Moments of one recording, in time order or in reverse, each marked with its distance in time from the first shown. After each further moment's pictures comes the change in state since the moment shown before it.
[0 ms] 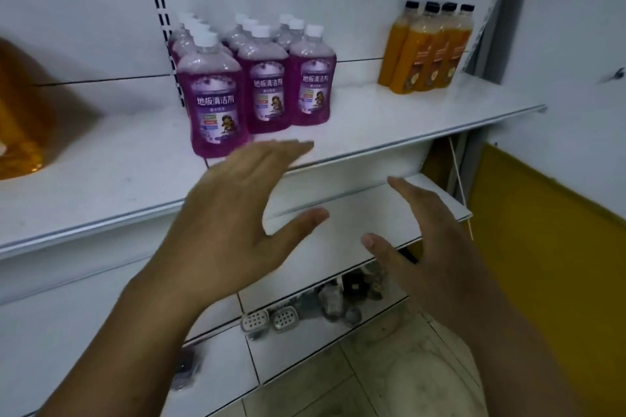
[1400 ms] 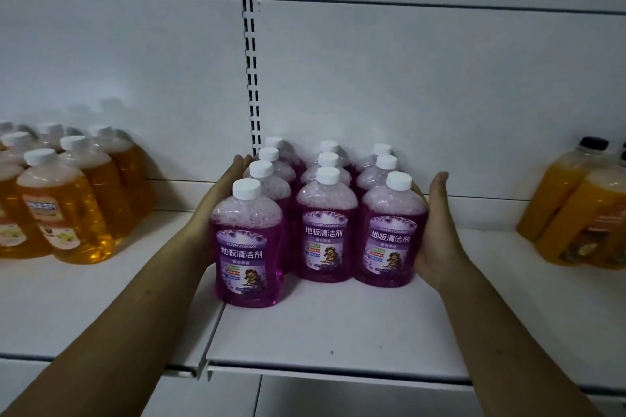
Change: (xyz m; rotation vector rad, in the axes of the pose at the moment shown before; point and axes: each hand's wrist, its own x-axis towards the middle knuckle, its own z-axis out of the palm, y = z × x) left_hand 0.175 -0.163 0.013 -1.328 0.387 -0.713; right_hand 0.374 -0.001 0.070 1.426 -0.481 0.147
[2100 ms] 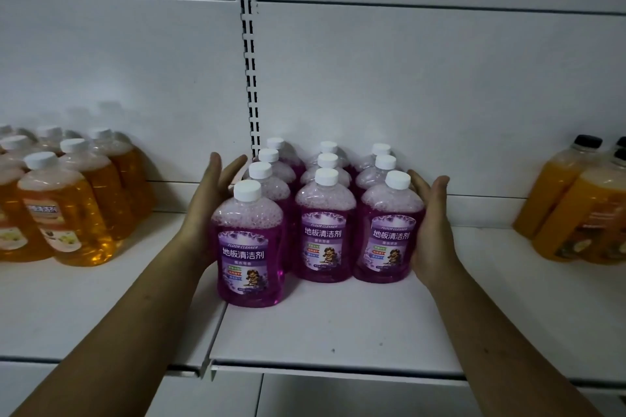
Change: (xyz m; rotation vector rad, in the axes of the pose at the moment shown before) left_hand -0.004 0.006 -0.005 -0.013 0.155 0.045; right_hand 0.006 0.013 -0.003 -0.091 0.101 -0.176
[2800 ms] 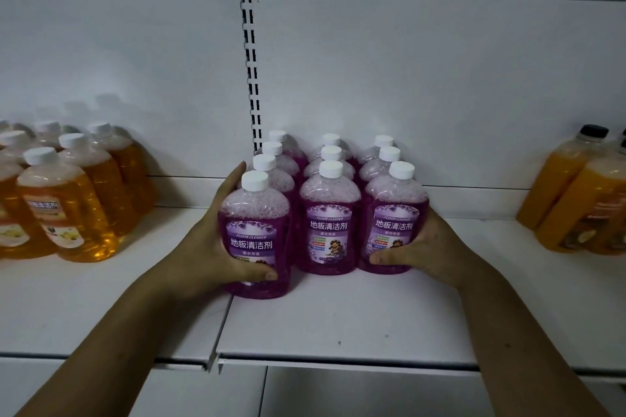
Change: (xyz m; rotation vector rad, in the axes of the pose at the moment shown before) left_hand -0.043 -0.014 -0.033 0.739 -0.322 0.280; right_hand -0.004 0.007 -0.045 -0.601 -0.380 -0.008
